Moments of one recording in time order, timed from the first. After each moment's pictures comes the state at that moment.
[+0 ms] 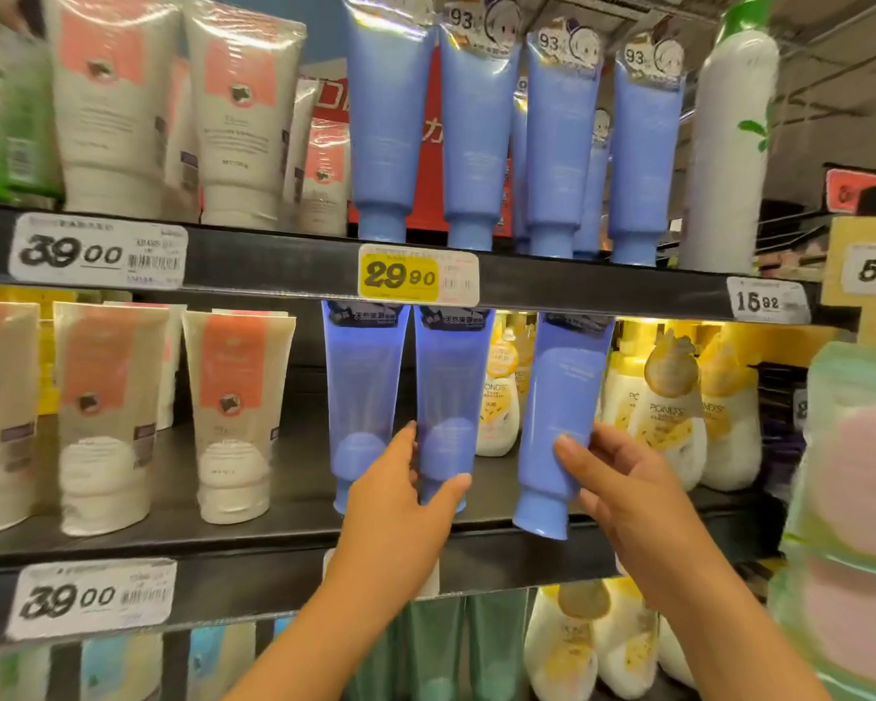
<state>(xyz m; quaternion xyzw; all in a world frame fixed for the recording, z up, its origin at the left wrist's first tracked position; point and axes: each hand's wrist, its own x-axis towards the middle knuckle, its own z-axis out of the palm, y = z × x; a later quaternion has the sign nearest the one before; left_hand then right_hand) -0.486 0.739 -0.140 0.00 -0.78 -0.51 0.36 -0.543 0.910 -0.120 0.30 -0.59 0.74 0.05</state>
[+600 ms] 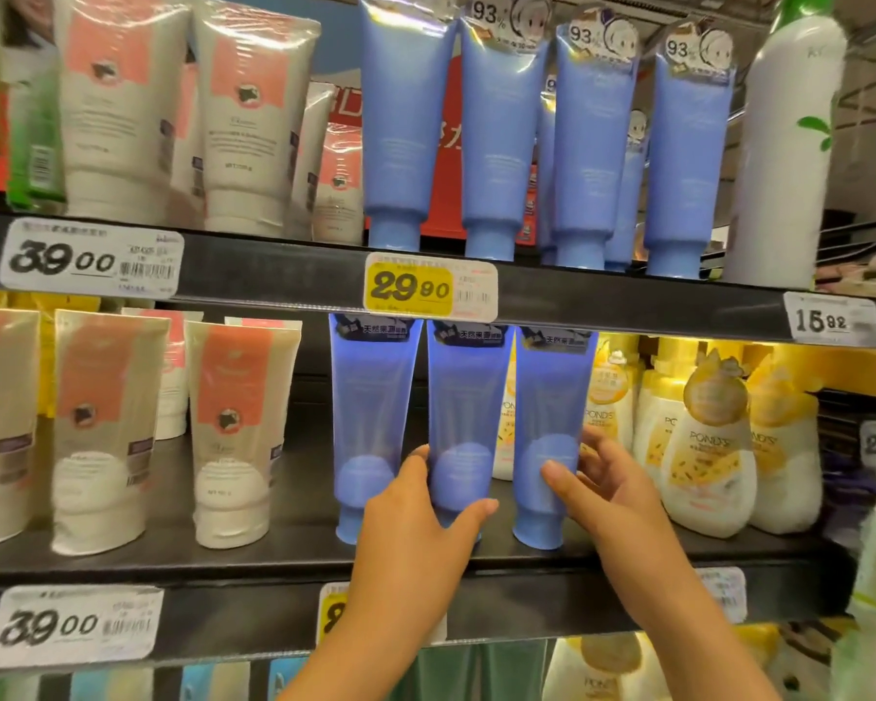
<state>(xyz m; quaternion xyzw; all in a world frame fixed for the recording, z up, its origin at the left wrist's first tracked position) -0.507 0.742 -0.141 0.07 -0.79 -0.45 0.41 -0.587 0.888 -0.130 0.33 -0.61 0.72 0.08</state>
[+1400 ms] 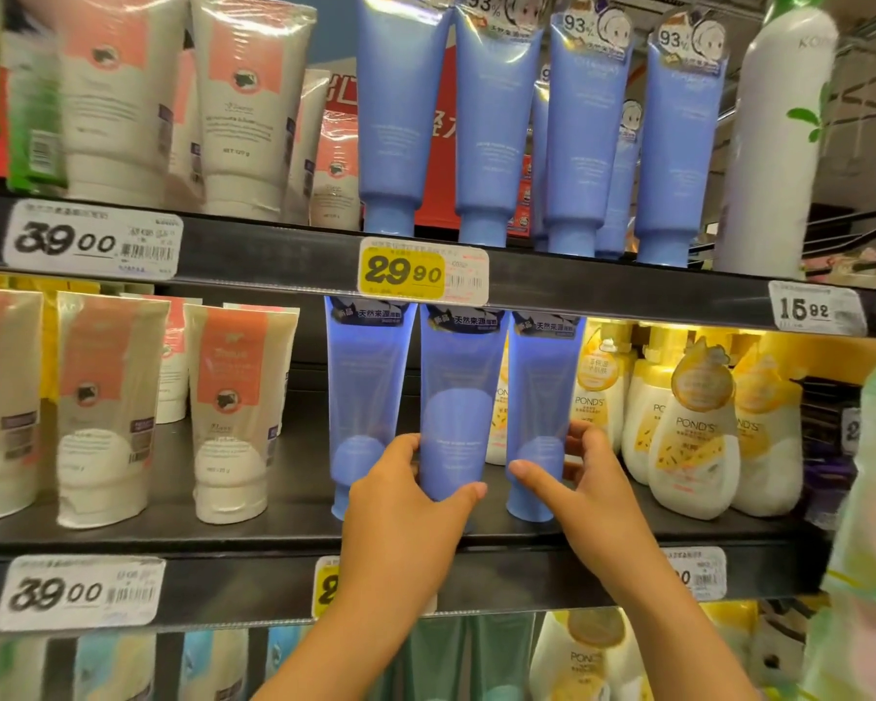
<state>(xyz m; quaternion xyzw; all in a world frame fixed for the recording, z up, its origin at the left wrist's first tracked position) -0.494 0.750 -0.134 0.09 -0.76 -0.50 0.40 -0.595 0.884 -0.138 0.30 -0.71 0.62 0.16</state>
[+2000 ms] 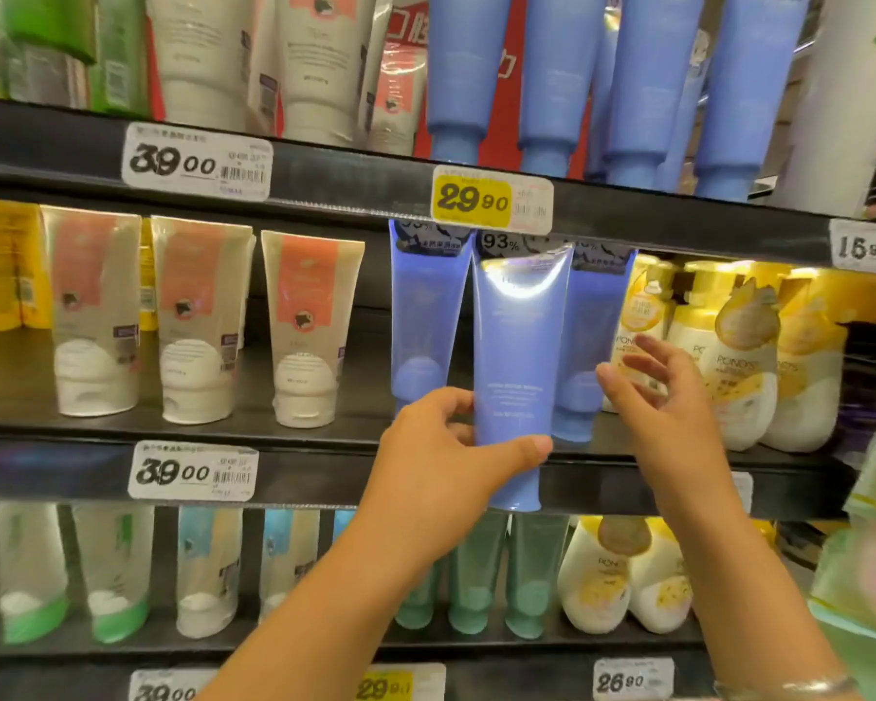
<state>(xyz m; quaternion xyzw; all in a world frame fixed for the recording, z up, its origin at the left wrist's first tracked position) -0.427 0.752 -0.124 0.02 -0.73 -0.63 0.27 -0.562 0.893 -0.121 0.26 -0.67 0.66 0.23</state>
